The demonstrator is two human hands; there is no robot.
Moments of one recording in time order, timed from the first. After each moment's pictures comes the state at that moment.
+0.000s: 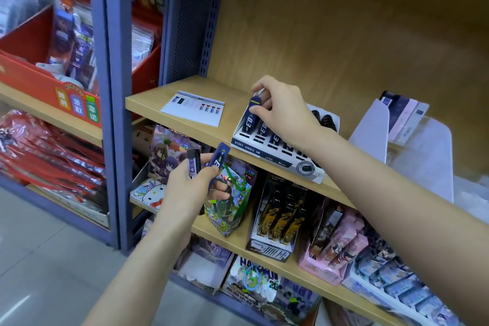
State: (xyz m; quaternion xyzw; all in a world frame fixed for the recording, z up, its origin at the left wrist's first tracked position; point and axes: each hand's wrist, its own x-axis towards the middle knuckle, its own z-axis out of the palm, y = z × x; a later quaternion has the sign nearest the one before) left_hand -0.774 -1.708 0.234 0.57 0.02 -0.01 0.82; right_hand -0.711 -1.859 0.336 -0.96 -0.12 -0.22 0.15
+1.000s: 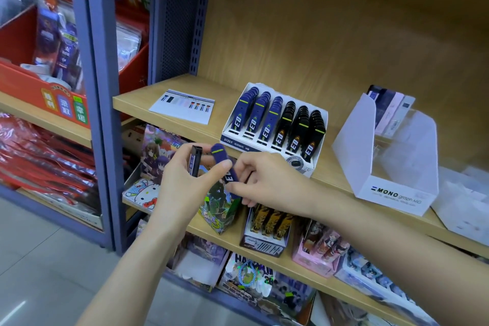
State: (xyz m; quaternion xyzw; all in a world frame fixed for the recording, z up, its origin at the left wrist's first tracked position) left_hand -0.779 -1.713 0.235 0.67 -0.06 0.08 0.74; right_hand -0.791 -1.856 0.286 -0.95 -0.14 0.03 0.28
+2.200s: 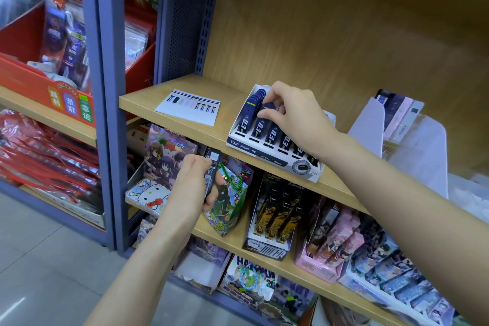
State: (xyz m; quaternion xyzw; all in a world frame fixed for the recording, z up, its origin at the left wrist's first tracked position) left_hand -0.754 -1.717 0.222 0.59 -0.01 -0.05 0.81; right_hand -0.727 -1.882 0.337 -0.96 -0.12 -0.22 0.14
